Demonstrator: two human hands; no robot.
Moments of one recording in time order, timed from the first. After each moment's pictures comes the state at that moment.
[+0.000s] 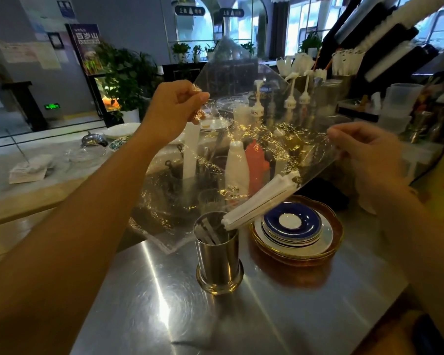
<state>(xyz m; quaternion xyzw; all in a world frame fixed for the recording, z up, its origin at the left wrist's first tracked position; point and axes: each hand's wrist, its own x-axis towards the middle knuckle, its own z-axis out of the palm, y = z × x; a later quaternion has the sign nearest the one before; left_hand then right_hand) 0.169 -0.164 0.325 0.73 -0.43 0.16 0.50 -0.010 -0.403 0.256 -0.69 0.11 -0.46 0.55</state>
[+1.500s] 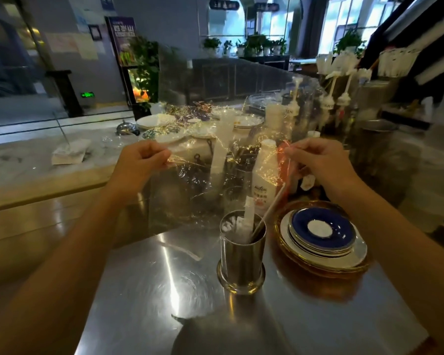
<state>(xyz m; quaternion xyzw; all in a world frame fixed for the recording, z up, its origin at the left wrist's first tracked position) 0.193 -0.038 0.233 0.77 -0.28 0.10 0.56 0.070 -0.346 0.241 -0.78 0.00 -0.27 0.57</state>
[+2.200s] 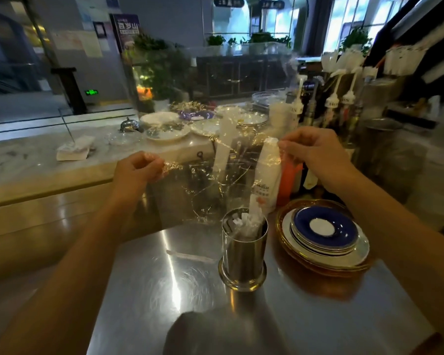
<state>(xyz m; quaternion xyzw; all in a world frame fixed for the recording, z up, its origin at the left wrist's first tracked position) 0.184 -0.031 0.206 0.75 -0.17 0.10 0.63 0.072 -0.332 0.257 -0.81 -0.05 -0.26 0.53</state>
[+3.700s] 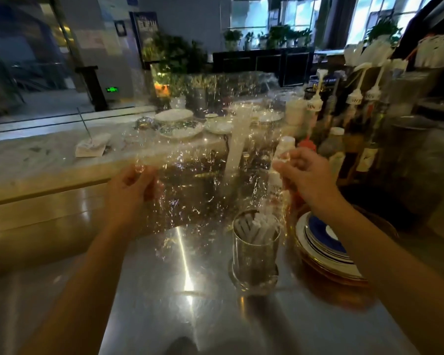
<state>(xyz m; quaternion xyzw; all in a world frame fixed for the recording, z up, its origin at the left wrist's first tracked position) 0.147 -0.018 0.199 0.69 -0.11 0.15 0.70 0.088 -0.308 0.213 -0.75 -0.01 -0.27 0.60</state>
